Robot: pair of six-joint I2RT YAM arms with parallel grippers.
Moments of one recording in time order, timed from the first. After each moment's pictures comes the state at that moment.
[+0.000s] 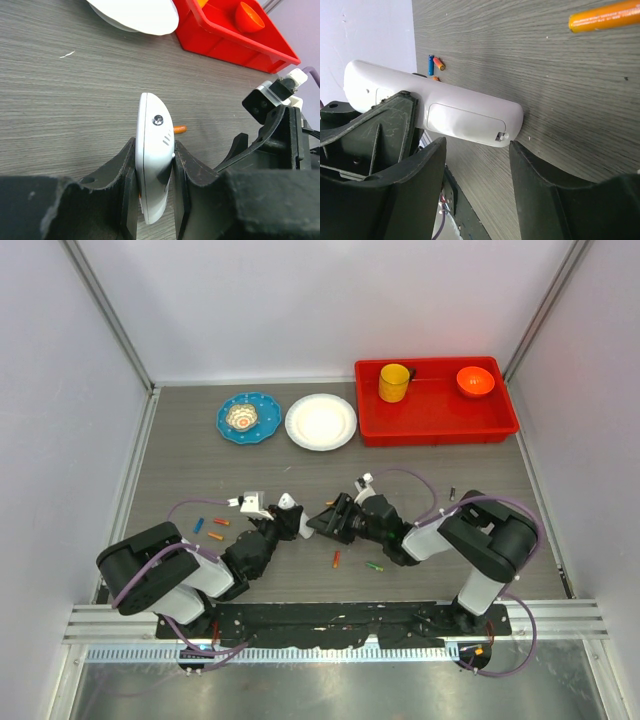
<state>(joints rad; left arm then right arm) -0.93 1.47 0.11 1.30 -0.57 -0.58 0.83 1.69 0.45 0.87 -0.18 1.20</state>
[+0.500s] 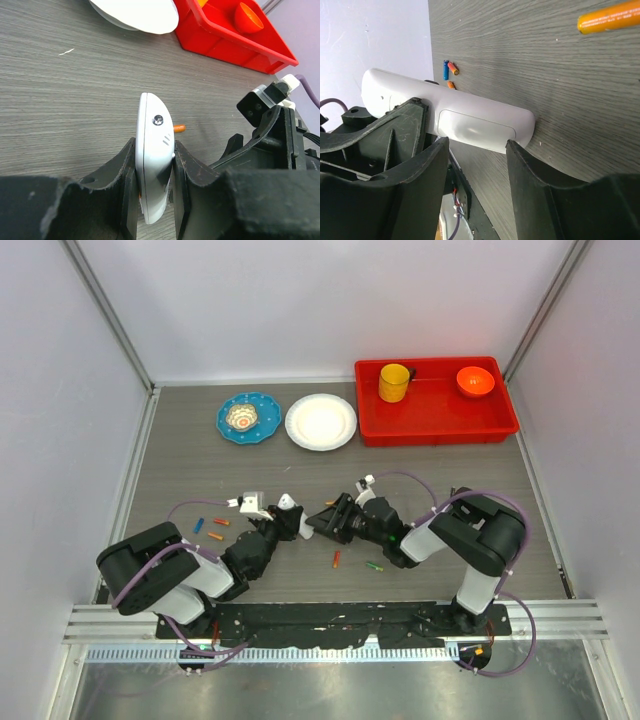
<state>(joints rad) -0.93 1.47 0.10 1.30 -0.57 -0.60 0.83 1.75 0.43 1.01 -0.18 1.28</state>
